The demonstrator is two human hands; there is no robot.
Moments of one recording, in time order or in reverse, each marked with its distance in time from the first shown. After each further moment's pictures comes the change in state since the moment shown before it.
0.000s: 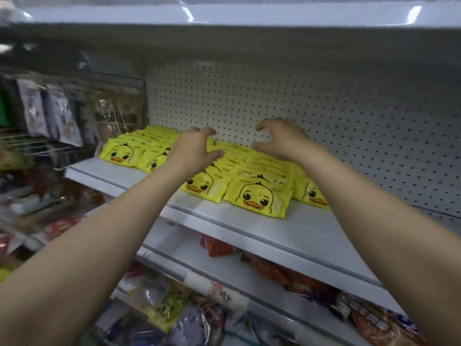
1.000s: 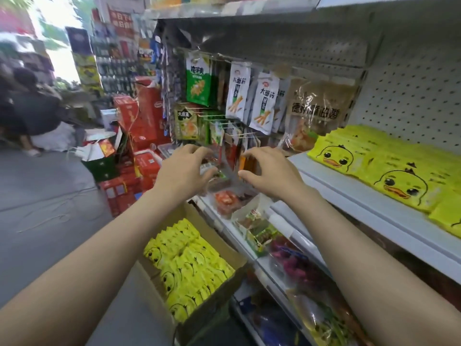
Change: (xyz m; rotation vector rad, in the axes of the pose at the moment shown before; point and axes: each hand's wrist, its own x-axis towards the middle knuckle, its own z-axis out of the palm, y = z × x) left_hand -0.209 -0.453 -0.221 0.394 0.054 -0.354; right_hand 0.069 -0.524 0.211 0.303 -0.141 -0.545
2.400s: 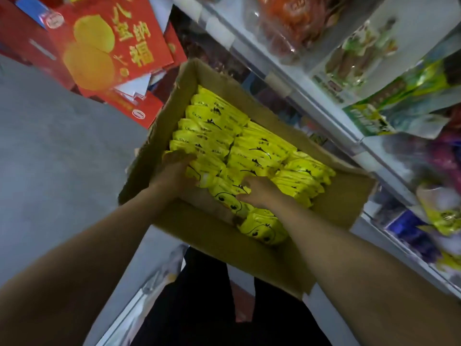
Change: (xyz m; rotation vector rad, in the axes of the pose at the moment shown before) left_hand -0.046 -0.420 0.472 -0.203 -1.380 -0.221; right_hand 0.079 -0.053 0.604 0.487 -1.232 0.855
